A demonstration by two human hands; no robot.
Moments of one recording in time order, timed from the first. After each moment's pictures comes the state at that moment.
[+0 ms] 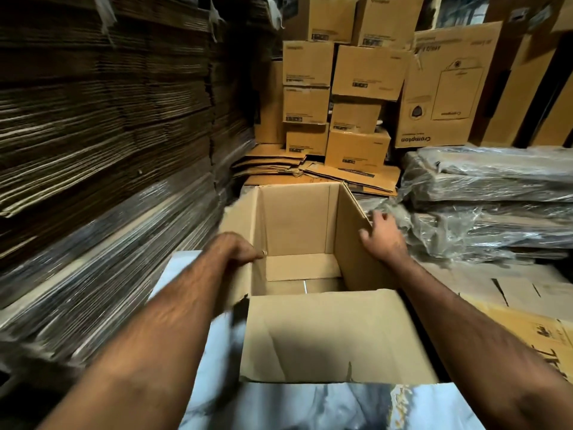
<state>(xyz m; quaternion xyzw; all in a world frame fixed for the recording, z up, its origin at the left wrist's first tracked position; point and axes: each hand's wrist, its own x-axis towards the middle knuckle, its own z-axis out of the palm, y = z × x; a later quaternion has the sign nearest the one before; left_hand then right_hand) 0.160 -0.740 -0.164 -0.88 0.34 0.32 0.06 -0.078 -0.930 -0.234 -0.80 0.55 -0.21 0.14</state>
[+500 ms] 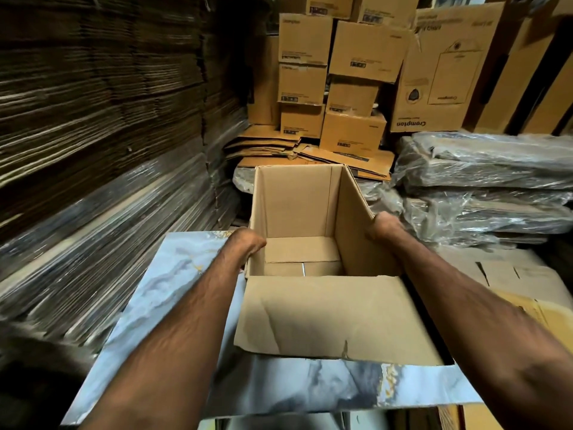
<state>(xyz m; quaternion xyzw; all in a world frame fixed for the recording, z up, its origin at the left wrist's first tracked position) 0.142 -0.741 -0.215 -0.87 0.28 0.30 -0.28 -0.084 -0.916 -0.229 -0.74 0.64 -0.08 0.19</state>
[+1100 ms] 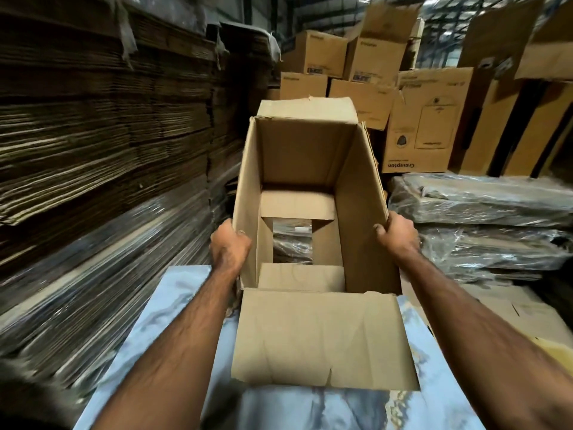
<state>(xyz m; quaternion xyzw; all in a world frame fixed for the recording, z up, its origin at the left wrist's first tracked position) 0.166 -0.724 -0.174 -0.84 0.27 0.05 -0.47 -0.098 -0.894 -0.169 -0.73 0.60 -0.30 0.12</state>
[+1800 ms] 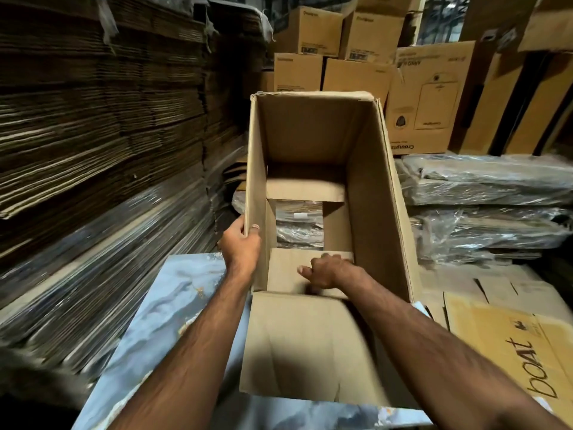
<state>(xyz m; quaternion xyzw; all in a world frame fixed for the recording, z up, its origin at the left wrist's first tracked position) 0.124 -0.726 -0.204 -0.71 0.29 0.10 -0.63 -0.027 -0.819 -0.224 -0.88 0.44 0.13 0.11</state>
